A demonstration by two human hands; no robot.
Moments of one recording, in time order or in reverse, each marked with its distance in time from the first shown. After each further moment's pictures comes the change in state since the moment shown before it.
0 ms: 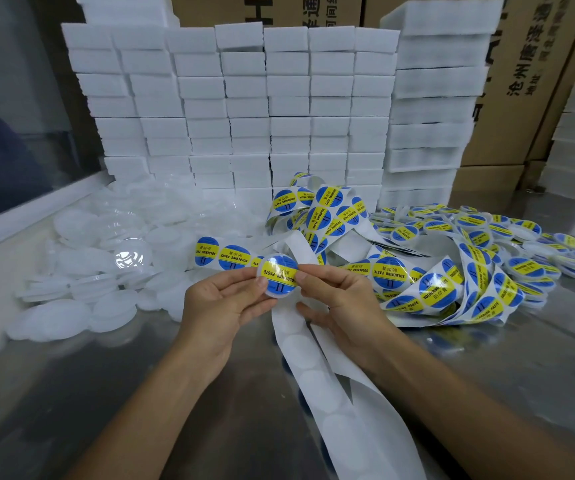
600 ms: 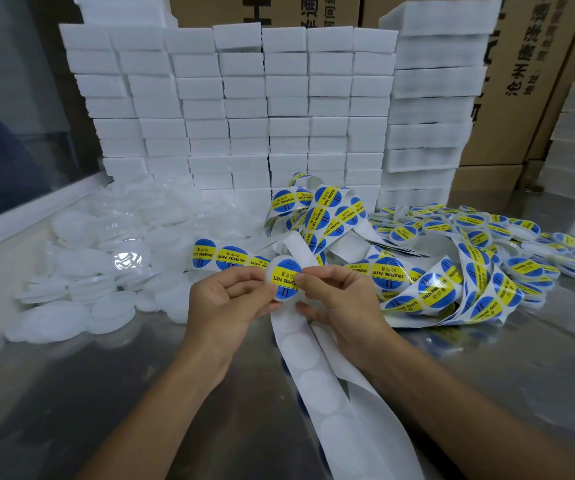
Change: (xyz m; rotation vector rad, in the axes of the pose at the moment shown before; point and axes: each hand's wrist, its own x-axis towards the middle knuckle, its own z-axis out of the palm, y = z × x) left_hand -0.010 0.001 0.009 0.154 -0.024 0.143; right_hand 0.003 0.002 0.002 -0.039 0.100 -0.088
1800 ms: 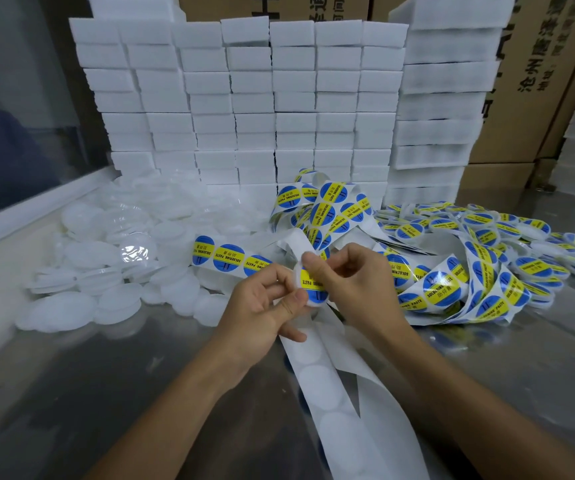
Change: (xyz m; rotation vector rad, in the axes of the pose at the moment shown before) left_hand -0.010 -0.005 0.011 0.071 -0.358 0.008; right_hand 0.004 -0.011 -0.011 -0.555 0.136 -0.401
